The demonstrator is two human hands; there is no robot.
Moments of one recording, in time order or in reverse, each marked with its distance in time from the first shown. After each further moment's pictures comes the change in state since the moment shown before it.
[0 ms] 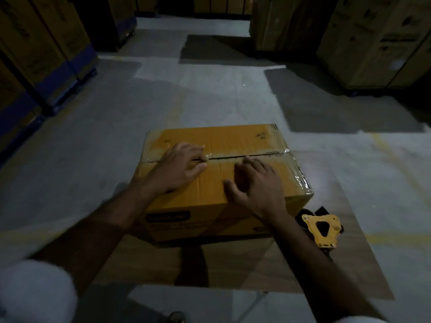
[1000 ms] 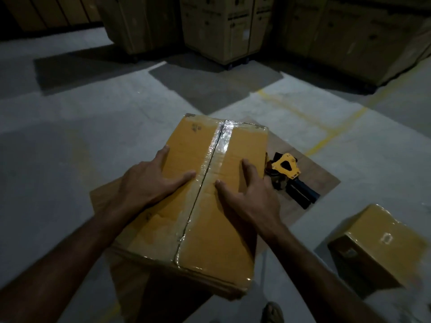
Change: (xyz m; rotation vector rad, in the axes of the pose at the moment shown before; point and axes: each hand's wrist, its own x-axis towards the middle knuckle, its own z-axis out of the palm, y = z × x) left_hand 0.021 -0.064 -0.043 0.161 -0.167 0.185; right_hand -0.065 -0.138 0.032 0.320 0.321 0.921
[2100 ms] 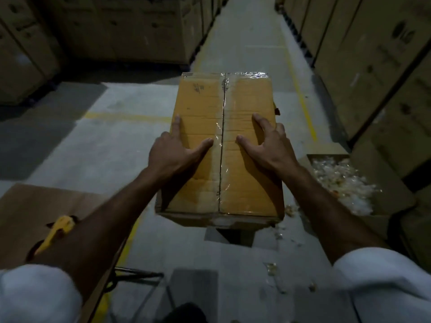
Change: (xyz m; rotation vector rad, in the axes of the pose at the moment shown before) left_hand 0.034 0.753 0.184 -0.208 -0.164 0.711; right_hand 0.039 0.511 -0.490 -0.036 0.616 0.387
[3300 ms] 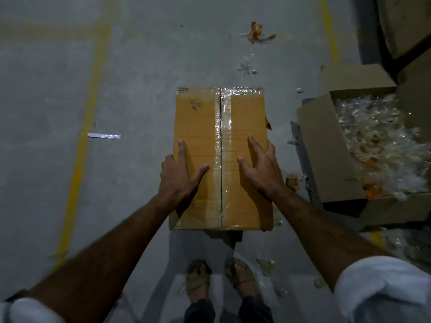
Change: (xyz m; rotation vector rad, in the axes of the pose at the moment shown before) left_hand 0.262 -0.083 0.568 -0.058 -0.508 -0.163; right_hand 0.246 0.434 0.354 0.042 -0.274 0.410
